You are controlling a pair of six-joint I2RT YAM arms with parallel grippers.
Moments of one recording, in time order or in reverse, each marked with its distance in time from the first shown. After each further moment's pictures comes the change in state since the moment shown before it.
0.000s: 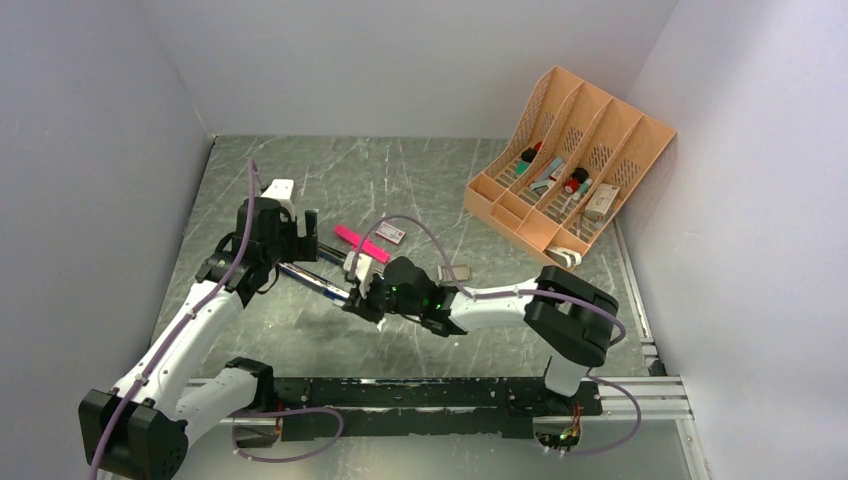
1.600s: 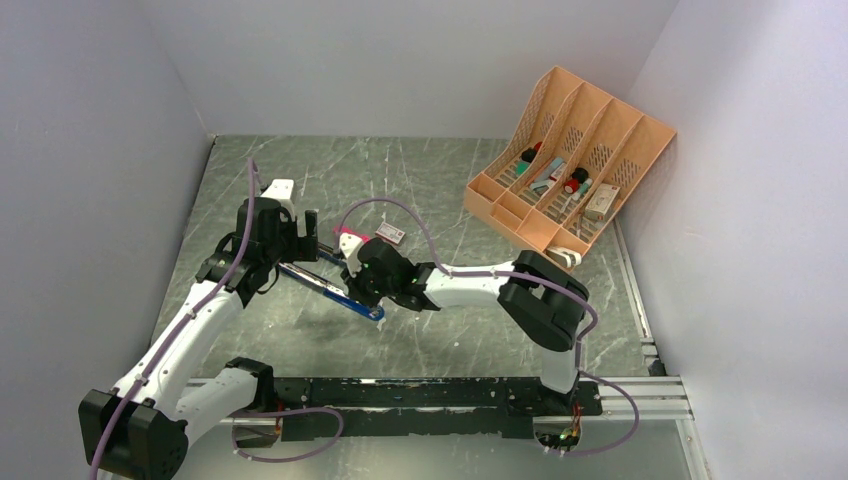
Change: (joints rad) left arm 0.000 0.000 0.000 0.000 0.000 0.000; right arm -0.068 0.164 0.283 -0.414 0.141 0.125
